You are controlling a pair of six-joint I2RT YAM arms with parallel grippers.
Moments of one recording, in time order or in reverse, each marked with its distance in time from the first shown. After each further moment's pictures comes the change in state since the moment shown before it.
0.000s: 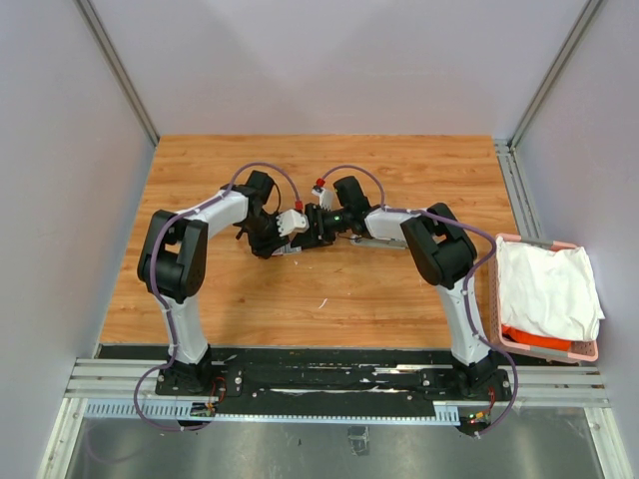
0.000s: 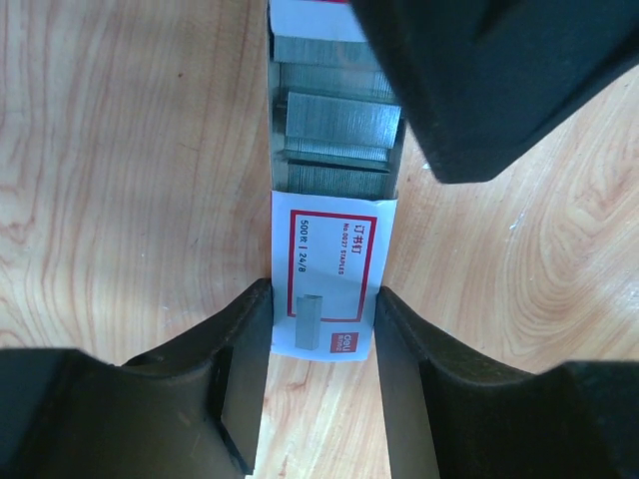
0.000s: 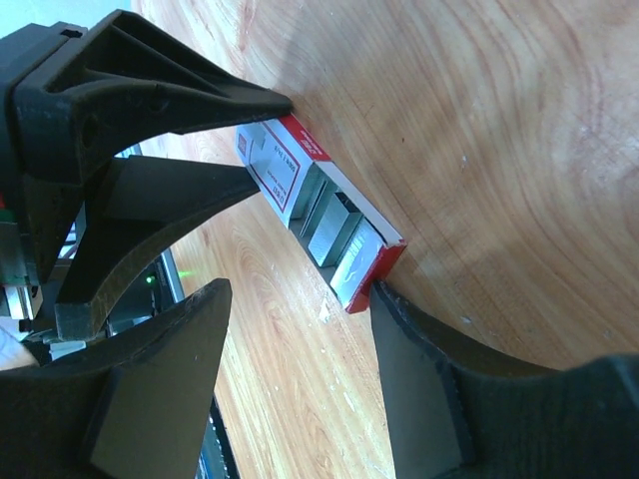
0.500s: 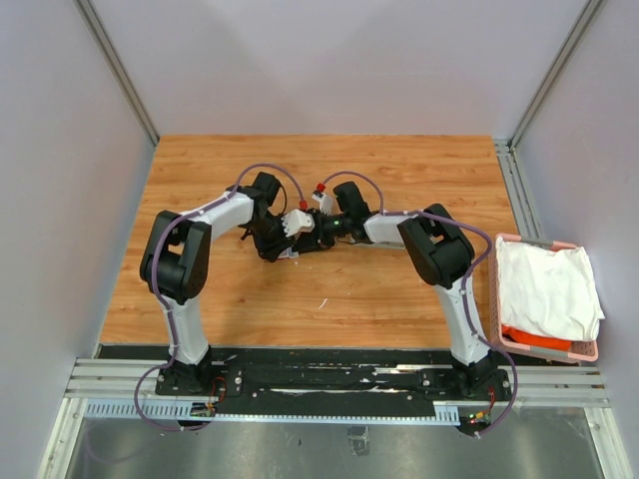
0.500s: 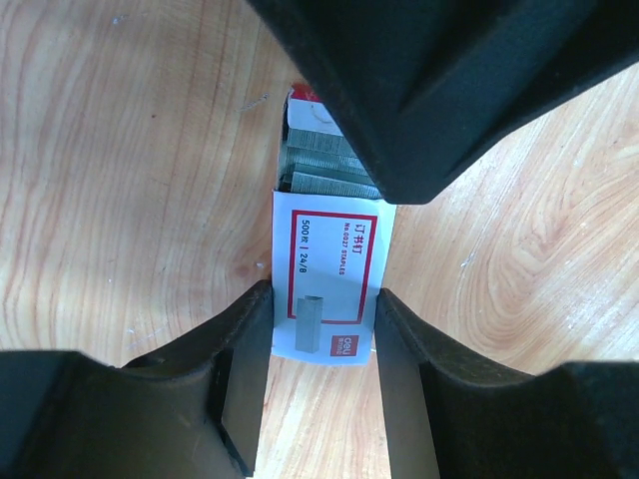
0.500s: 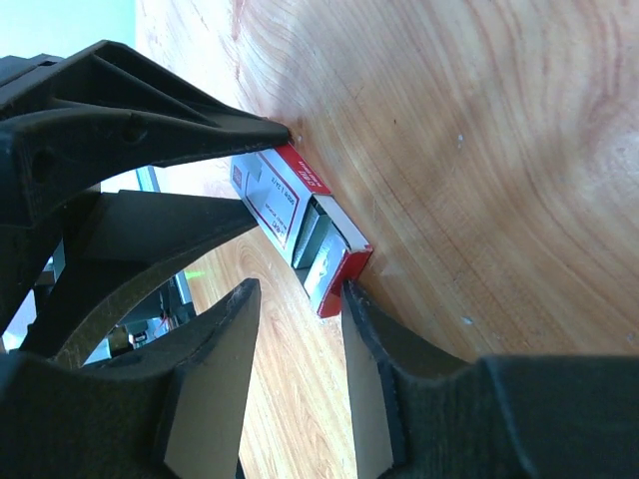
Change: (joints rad) left arm -0.040 0.000 0.001 0.008 0.019 -0.102; right arm 0.008 0.014 -0.041 0.073 -0.010 0.066
